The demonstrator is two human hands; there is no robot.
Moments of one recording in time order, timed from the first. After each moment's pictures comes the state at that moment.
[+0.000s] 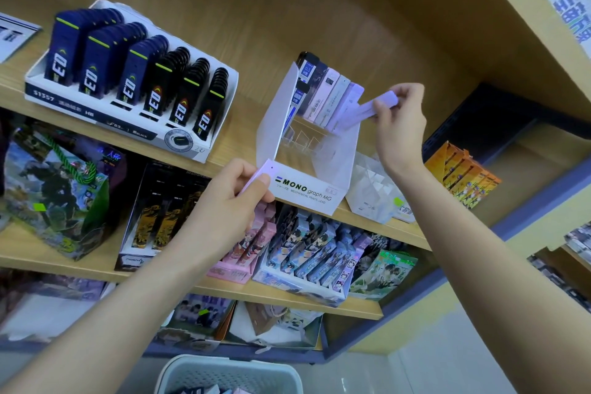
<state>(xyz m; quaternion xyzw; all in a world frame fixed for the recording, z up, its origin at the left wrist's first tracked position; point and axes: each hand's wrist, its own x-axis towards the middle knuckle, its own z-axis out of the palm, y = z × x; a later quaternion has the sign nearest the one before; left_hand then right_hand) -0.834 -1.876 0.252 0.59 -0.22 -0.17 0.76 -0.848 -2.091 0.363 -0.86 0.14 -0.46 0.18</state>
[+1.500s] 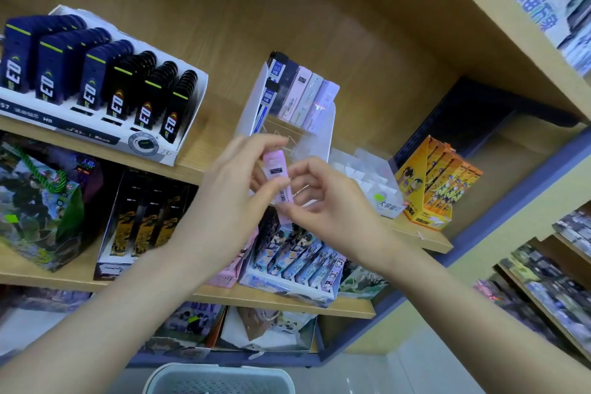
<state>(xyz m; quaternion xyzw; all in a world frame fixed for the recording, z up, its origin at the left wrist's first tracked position) -0.846 -1.899 0.268 0.64 -0.38 0.11 0.65 -0.924 -2.021 0.320 -0.96 0.02 -0.14 0.26</state>
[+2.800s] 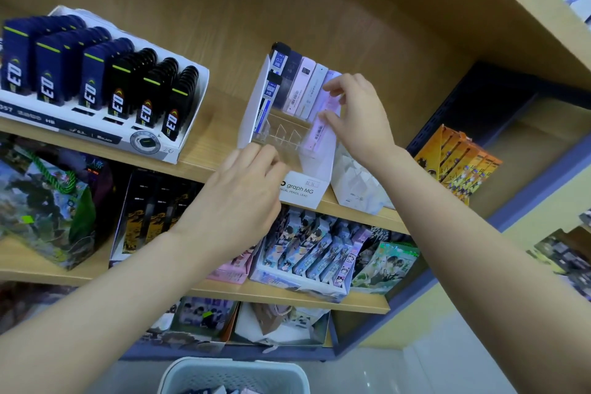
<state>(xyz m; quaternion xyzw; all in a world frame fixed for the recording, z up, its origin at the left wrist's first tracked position) -0.824 -1.914 0.247 0.77 -0.48 0.33 0.26 -0.838 -2.106 0.359 -0.94 0.07 -0.33 -0.05</state>
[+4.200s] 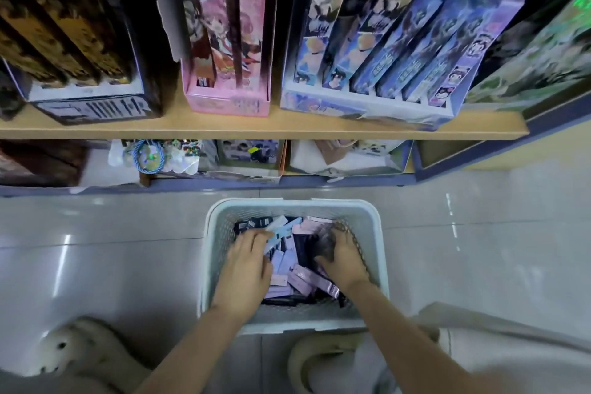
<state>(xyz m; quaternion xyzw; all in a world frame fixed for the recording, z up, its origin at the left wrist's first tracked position) -0.954 -1.915 -0.125 0.88 -0.34 -0.18 0.27 -1.052 -2.094 -0.157 -0.81 0.43 0.20 0.36</state>
